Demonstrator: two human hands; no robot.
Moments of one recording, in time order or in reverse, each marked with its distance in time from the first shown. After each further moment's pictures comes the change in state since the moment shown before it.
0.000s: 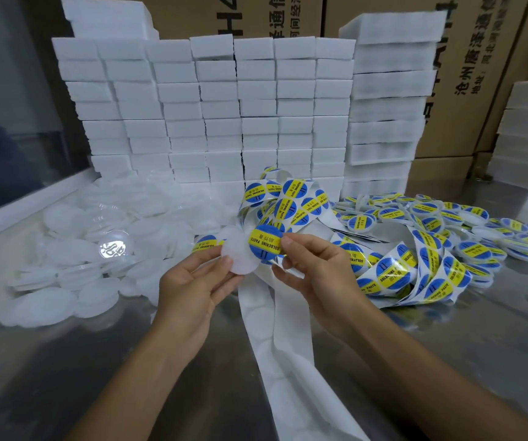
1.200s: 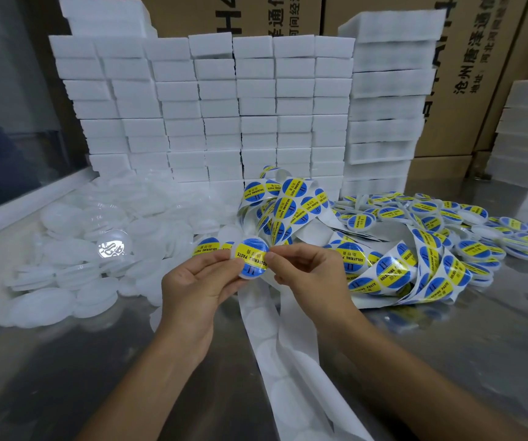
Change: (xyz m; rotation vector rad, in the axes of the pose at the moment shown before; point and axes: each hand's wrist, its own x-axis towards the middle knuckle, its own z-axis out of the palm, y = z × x) left_hand -0.007 -0.003 0.005 0.014 0.021 0.046; right_hand -0.001 0.017 0.002 -0.343 0.016 -0.255
